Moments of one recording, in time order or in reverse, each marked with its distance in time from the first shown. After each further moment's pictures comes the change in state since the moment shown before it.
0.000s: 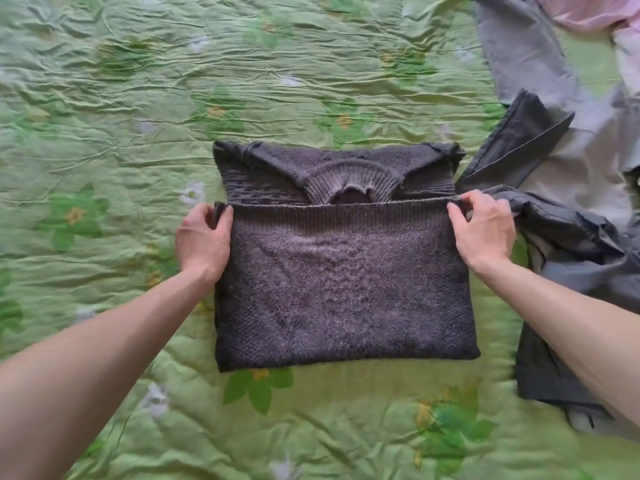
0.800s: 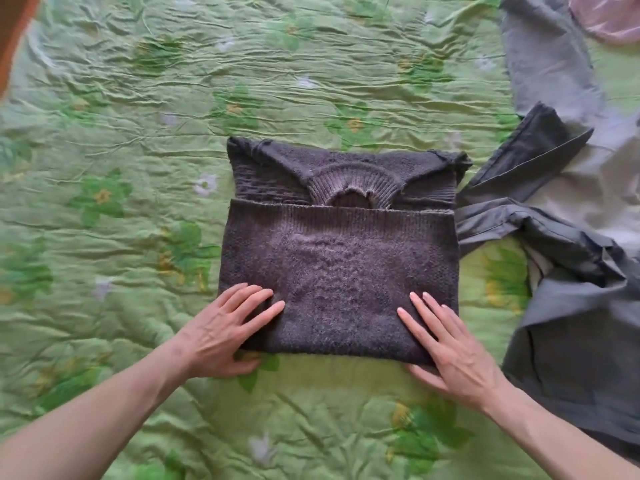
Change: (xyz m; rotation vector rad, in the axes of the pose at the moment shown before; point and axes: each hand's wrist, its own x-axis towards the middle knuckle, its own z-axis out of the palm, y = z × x) left_hand -0.123 -0.061 -0.030 0.804 -0.629 1.078; right_hand -0.143 0.102 0.013 -0.151 -0.383 -0.984
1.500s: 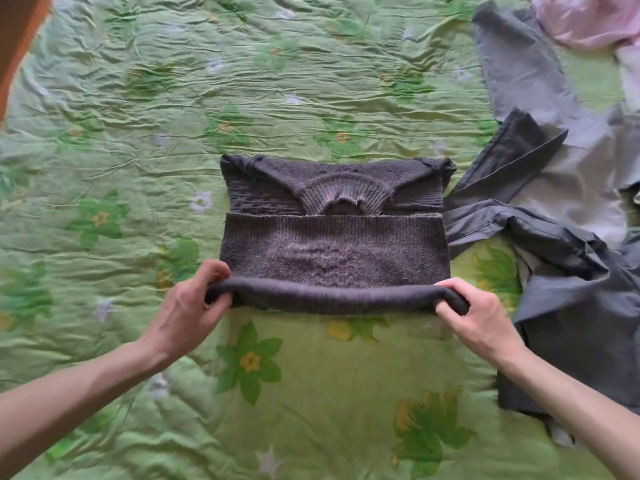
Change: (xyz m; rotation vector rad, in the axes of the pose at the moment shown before) left_hand 0.000 -0.026 -0.055 -0.614 0.520 -0.456; right_hand 0.032 0.017 -0.068 0.633 0.228 0.590
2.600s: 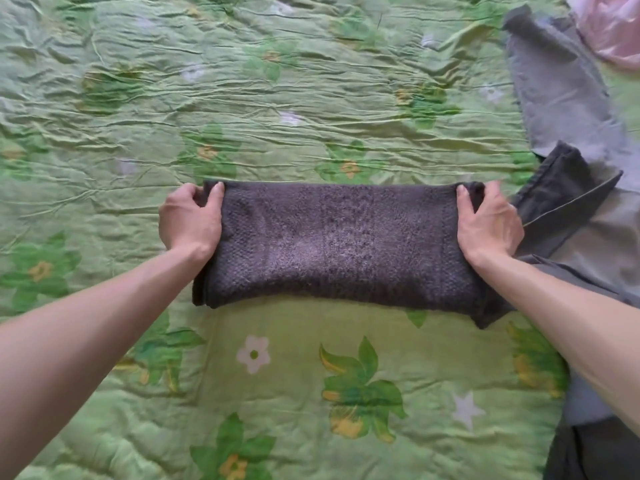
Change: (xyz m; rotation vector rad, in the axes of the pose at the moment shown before) left_hand 0.246 -0.042 0.031 0.047 0.371 -0.642; right_hand 0.260 -0.030 0.001 -0.357 0.448 0.368
